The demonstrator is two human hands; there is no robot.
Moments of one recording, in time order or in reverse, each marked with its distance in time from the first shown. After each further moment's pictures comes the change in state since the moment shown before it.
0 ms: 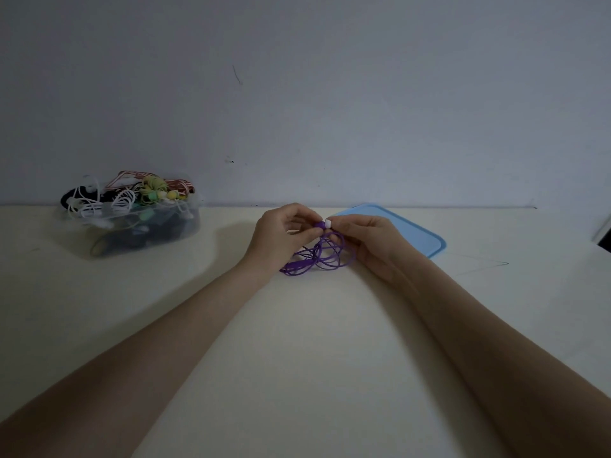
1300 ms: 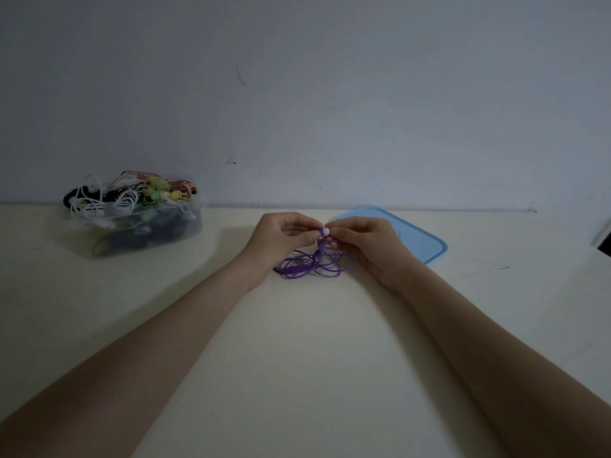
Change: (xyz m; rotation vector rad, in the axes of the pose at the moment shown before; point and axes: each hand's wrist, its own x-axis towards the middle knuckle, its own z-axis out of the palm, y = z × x) left_hand 0.000 -0.003 -0.008 -0.192 -0.087 -0.196; right_hand 0.001 0.007 0.002 -0.148 0.025 -0.085
